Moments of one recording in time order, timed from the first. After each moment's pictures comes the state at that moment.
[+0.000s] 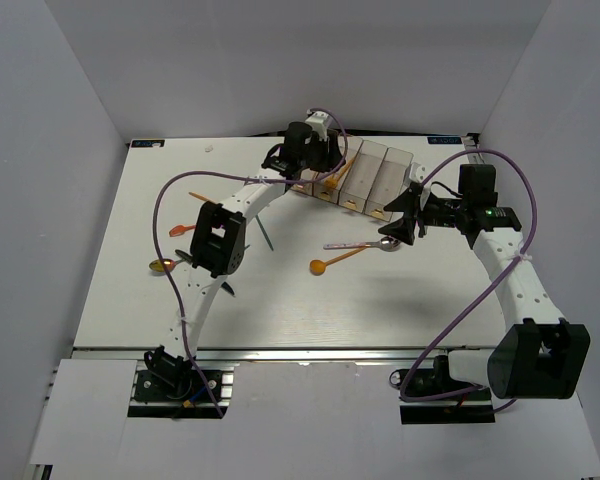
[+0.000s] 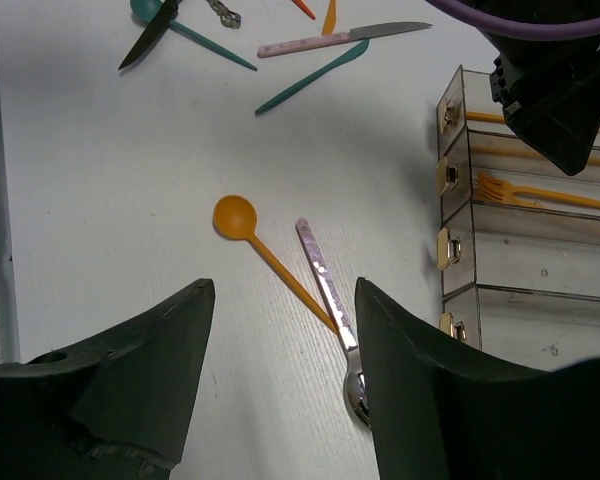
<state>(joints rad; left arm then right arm) -0.51 2.55 2.26 -0.04 0.26 -0.28 0.04 1.26 1.08 -0.56 -1.11 -0.79</state>
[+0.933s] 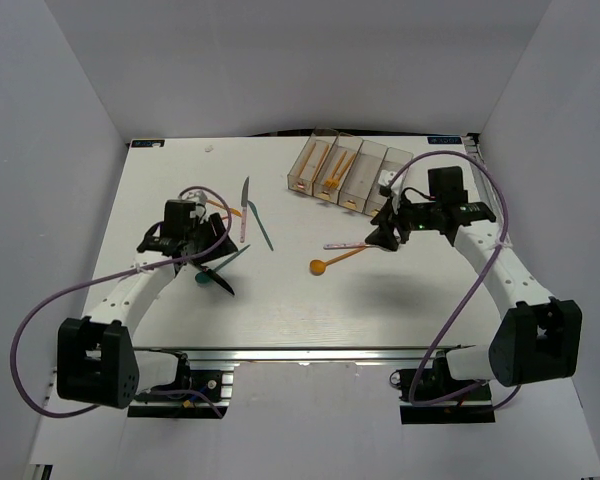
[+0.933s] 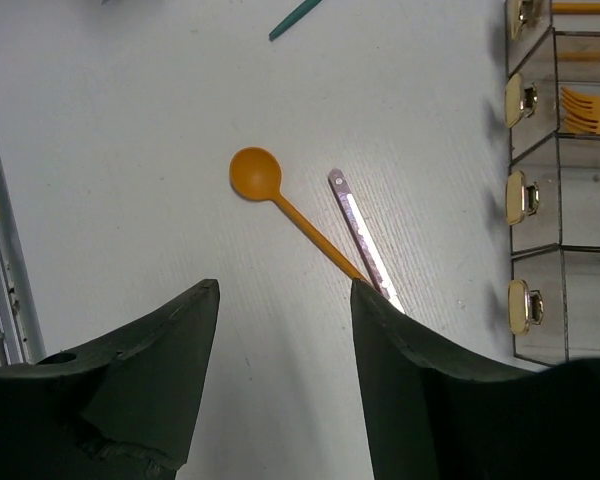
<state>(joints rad) -0.16 1.25 0.82 -0.39 0.19 -0.44 0.19 1.33 1.08 -0.58 -0.90 -0.71</state>
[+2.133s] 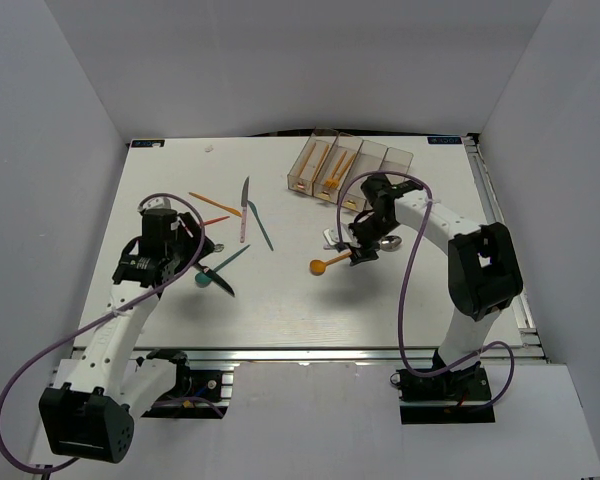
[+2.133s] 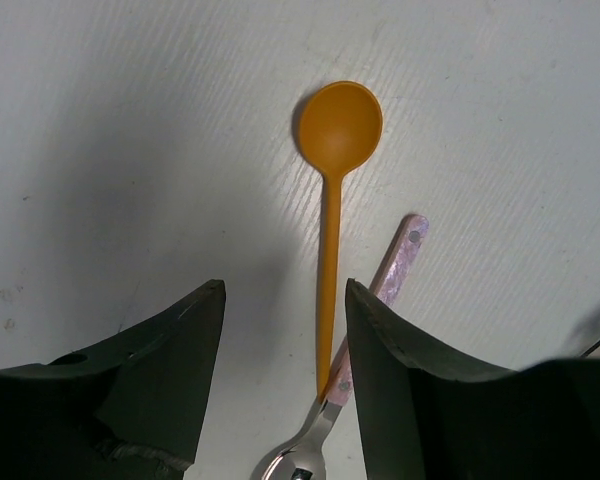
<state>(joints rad) -0.13 0.96 0.81 -0.59 -0.07 -0.63 0.44 1.80 1.32 -0.96 -0.70 -1.67</state>
